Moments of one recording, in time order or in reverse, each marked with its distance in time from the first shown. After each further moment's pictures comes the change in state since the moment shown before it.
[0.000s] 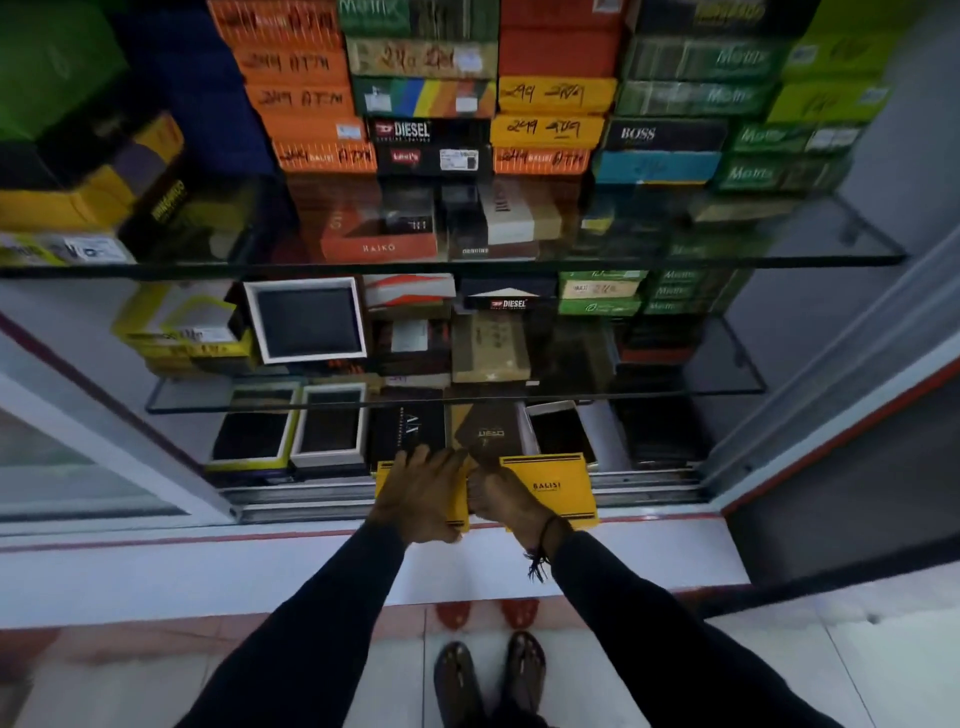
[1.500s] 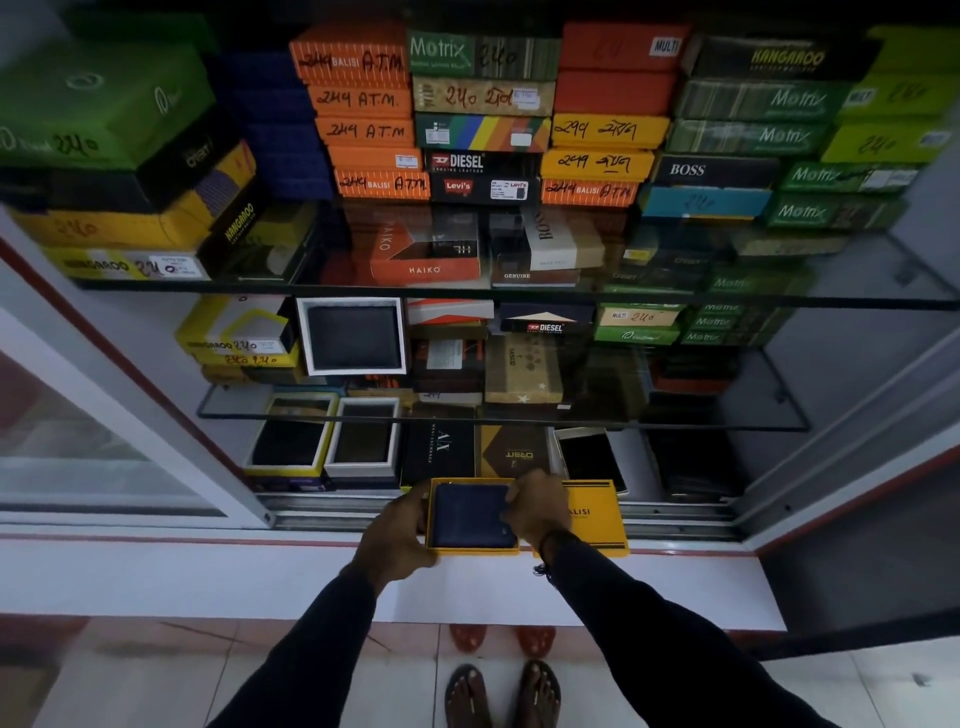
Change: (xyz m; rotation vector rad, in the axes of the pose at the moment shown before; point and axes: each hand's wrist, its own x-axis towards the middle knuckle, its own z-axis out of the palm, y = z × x) left_hand -0.043 -0.044 0.035 -0.861 0.064 -0.267; right_hand 0.042 0.013 0.015 -0.245 0.231 0.197
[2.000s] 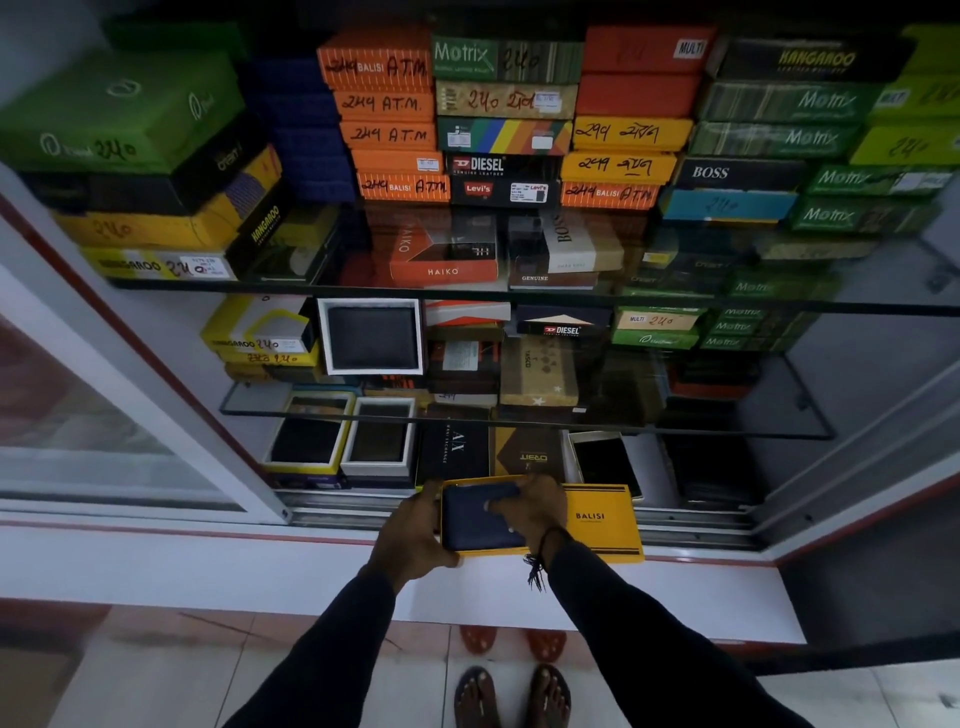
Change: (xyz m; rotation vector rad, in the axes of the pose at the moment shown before) left_hand 0.001 -0.002 0.001 -0.013 0.060 -0.008; right_hand 0.003 -0.015 0.016 0.279 -0.037 0.176
